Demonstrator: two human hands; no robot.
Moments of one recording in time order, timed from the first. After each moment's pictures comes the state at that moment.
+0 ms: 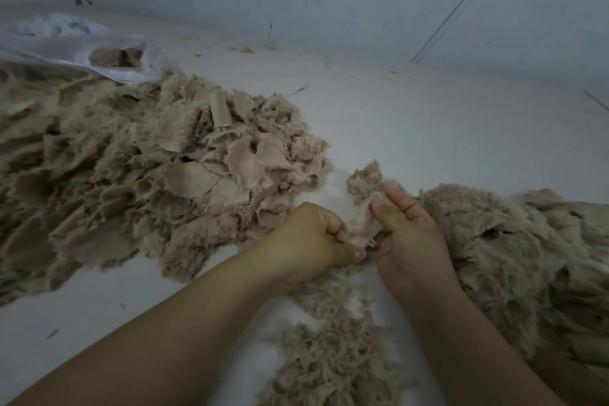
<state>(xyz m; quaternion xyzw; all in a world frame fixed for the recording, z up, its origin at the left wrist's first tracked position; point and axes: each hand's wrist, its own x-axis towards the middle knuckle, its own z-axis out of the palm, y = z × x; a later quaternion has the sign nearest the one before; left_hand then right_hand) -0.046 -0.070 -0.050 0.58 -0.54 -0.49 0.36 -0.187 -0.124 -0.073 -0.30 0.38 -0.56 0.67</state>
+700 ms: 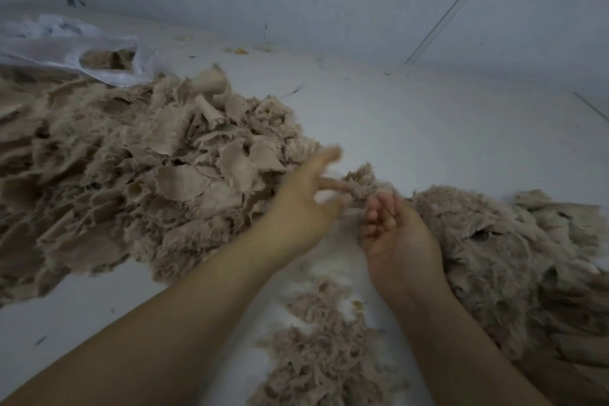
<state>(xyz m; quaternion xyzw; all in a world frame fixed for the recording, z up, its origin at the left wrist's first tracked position) -0.048 -0.096 -0.040 0.51 -0.57 -0.35 0.54 -0.187 -0.120 -0.061 -0.17 0.36 -0.56 0.72</state>
